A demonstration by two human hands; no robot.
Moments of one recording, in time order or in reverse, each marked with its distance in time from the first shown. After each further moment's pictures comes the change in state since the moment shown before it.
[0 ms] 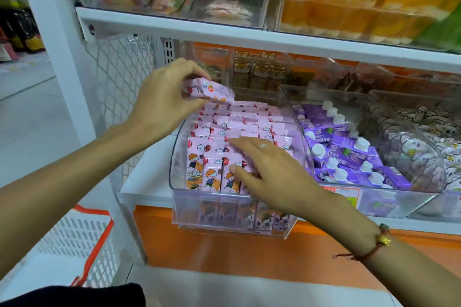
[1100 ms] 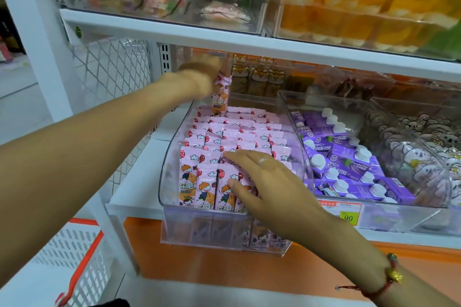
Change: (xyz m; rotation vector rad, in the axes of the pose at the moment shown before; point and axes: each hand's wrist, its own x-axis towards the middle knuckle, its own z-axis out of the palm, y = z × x) left_hand 0.102 -0.012 0.057 0.352 -0.486 -0.148; right_hand -0.004 0.004 0.003 0.025 -0.017 0.018
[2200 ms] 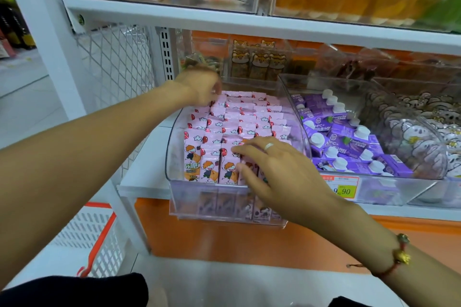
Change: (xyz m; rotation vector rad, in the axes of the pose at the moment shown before) left_hand -0.030 -0.008 0.026 0.140 -0.100 0.093; right_hand -0.021 -0.010 -0.009 -0.130 0.068 -0.006
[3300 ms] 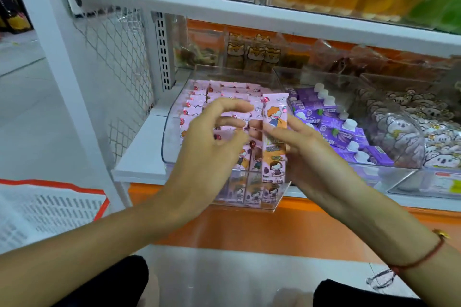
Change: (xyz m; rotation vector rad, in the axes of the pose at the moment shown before) left_hand -0.166 0.117 0.000 -1.294 0.391 -0.145; right_hand -0.015 0.004 -0.025 1.598 0.038 0.475
